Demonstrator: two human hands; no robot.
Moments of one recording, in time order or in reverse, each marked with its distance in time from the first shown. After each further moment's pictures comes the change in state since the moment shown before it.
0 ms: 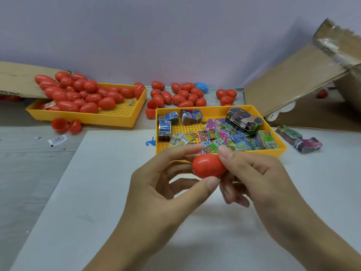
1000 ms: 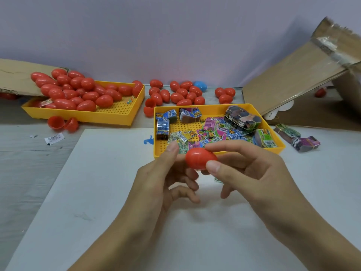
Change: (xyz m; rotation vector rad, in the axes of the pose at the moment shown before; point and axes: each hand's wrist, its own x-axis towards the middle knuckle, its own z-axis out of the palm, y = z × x) left_hand 0.012 -0.002 -0.001 -0.236 0.070 -0.421; right_hand -0.001 0.002 -0.005 0.027 0.008 -0.022
